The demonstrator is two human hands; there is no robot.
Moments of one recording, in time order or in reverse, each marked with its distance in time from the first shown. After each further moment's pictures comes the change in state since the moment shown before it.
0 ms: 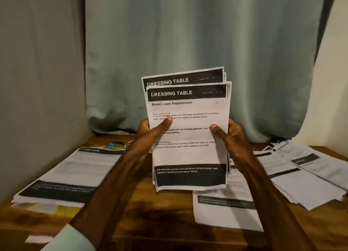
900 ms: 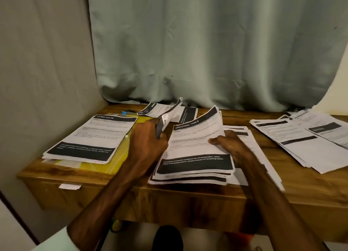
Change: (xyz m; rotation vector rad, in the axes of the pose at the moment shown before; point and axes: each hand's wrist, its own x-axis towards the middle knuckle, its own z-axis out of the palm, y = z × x) left_hand -0.095 -0.032 -0.022 1.260 0.275 0.143; right_hand -0.045 0.088 0.014 -0.204 -0.090 0.640
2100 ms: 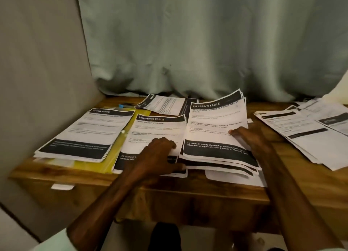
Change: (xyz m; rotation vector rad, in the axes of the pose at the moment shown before) left_hand 0.013 -0.040 0.062 0.275 -0.633 0.222; right_hand 0.036 0.019 -0.048 0.063 0.210 -0.050
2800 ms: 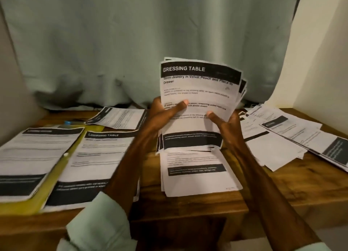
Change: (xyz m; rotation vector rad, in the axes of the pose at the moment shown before) left_hand 0.128 0.146 -0.053 -1.252 0.311 0.214; right_hand 0.002 -0.034 -0.063 0.332 0.064 -0.352
